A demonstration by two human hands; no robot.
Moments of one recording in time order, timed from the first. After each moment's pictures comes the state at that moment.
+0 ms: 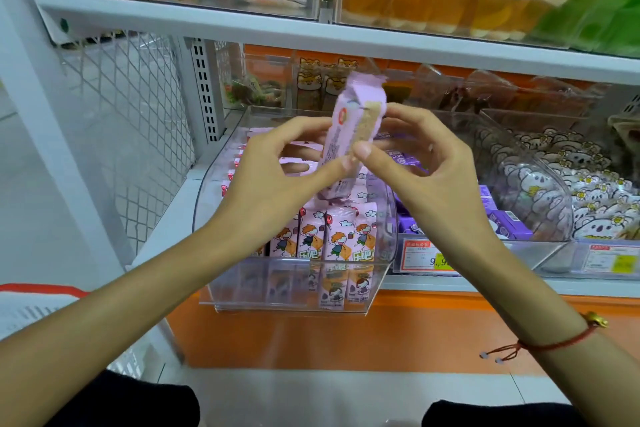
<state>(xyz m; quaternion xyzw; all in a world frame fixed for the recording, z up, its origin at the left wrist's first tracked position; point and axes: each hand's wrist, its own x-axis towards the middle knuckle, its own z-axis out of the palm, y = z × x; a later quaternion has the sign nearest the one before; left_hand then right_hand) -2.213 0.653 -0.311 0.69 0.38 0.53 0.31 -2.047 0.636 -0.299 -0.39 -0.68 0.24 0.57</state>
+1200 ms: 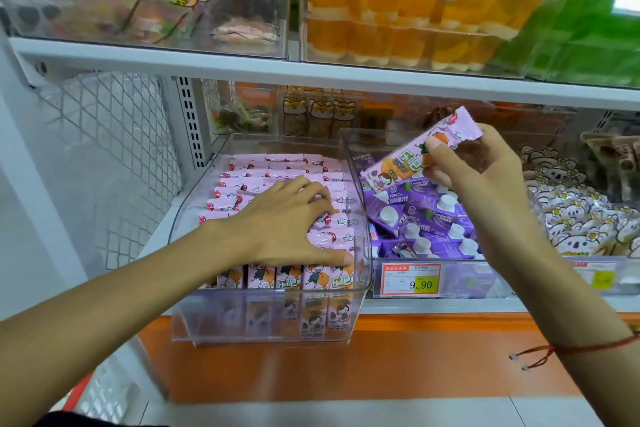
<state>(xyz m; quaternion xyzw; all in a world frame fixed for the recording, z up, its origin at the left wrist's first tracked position) -2.198 0.711 -0.334 0.91 0.41 0.05 -0.04 -1.982 0.651 -0.282 -0.49 -0.55 0.23 0.64</state>
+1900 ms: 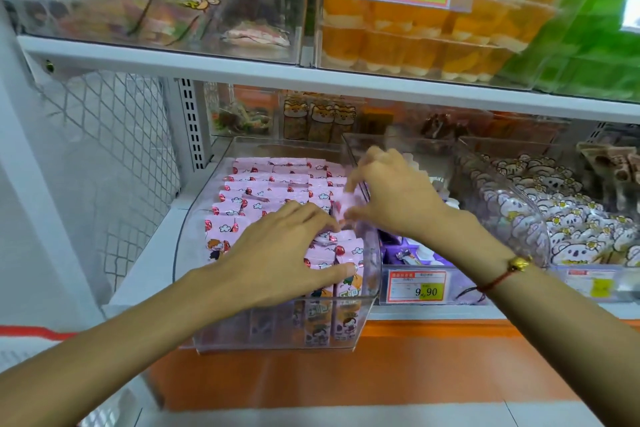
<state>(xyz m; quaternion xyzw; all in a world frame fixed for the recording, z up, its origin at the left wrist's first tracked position) -2.206 0.680 -0.351 0.88 0.44 0.18 0.02 -2.036 0.695 -0.286 -0.59 -0.79 -0.05 0.14</state>
